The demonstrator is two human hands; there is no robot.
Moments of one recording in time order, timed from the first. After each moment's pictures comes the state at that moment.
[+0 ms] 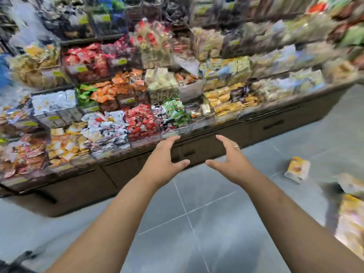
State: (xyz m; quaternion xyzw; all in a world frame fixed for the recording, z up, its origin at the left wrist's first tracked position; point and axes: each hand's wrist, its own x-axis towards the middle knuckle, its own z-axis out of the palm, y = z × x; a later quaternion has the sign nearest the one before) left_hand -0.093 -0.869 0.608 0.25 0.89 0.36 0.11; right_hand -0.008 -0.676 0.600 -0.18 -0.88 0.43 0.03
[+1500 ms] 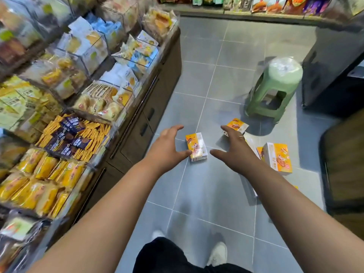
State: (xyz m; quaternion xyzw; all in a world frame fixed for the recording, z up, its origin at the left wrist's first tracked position) left_hand -0.199 -0.047 0.510 0.60 0.72 0.19 0.29; right_hand 0.013 0.003 0.478 -0.58 -0.71 0.36 0.17
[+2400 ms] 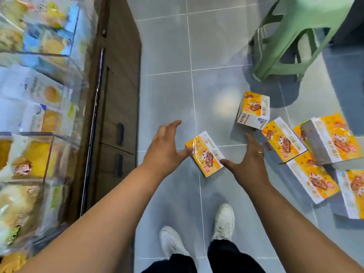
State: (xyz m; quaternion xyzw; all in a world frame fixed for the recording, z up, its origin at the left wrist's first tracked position) left_hand -0.341 0.349 0.181 0.68 0.65 0.09 0.32; right_hand -0.121 0.291 0.126 -0.79 -0.47 0.32 0.23
